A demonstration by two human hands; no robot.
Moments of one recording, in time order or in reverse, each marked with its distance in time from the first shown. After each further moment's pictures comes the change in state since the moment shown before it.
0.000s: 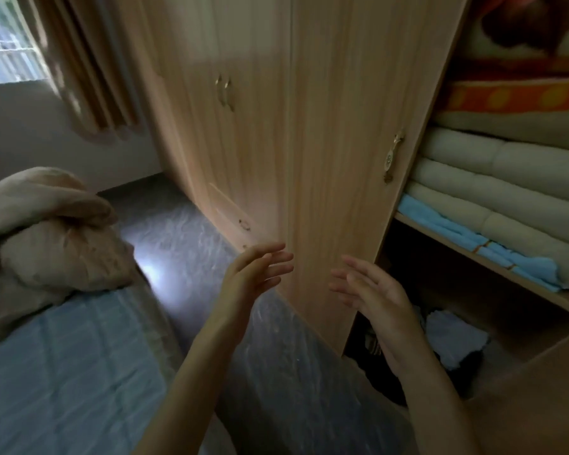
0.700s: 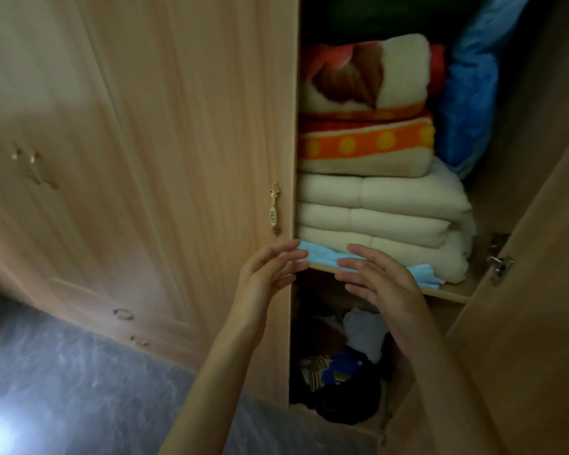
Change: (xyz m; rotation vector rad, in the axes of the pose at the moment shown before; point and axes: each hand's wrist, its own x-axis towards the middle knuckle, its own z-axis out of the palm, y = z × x) left_hand 0.153 0.023 0.133 -0.118 -0.569 -0.002; right_hand 0.081 -0.062 -0.081 0.018 0.512 -0.168
